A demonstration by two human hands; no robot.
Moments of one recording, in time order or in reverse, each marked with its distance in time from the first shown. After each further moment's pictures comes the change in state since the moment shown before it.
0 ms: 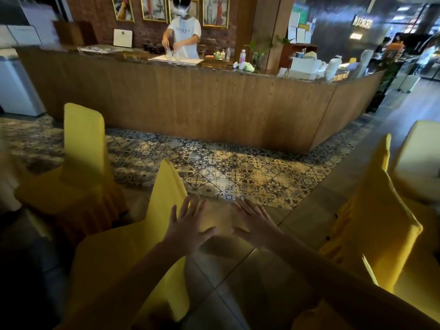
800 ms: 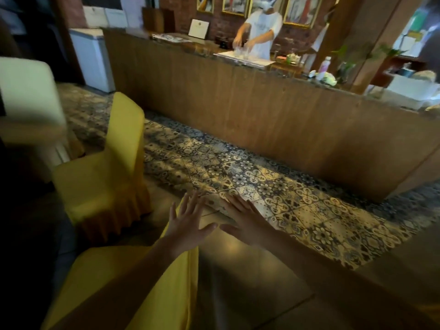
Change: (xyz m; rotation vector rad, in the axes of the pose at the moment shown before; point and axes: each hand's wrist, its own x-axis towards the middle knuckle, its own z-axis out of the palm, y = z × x) left_hand 0.264 -0.143 0.007 -0.084 0.036 -0.350; right_hand 0.359 0.060 -0.019 0.007 -0.162 -0.378
